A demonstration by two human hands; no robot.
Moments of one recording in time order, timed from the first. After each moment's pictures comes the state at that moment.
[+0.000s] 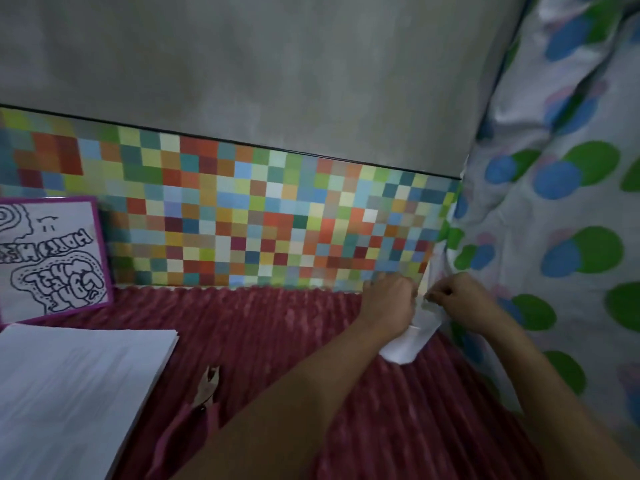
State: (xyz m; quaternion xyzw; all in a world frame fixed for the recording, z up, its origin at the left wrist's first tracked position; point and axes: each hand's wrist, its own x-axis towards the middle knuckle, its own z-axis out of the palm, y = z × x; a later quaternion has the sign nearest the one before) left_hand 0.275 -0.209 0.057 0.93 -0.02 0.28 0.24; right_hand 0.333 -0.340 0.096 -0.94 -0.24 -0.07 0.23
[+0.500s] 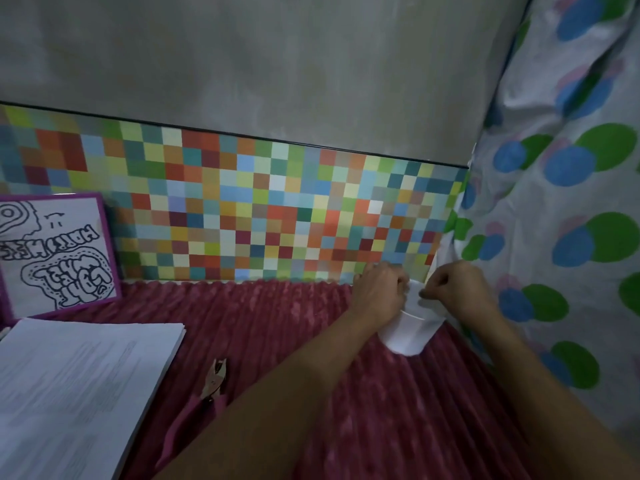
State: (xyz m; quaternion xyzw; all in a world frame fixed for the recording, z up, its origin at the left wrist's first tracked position) left_hand 0.277 -0.188 0.048 0.91 0.00 0.26 0.32; right_hand 0.325 -0.325 0.087 -0.93 -0.21 -0.13 0.27
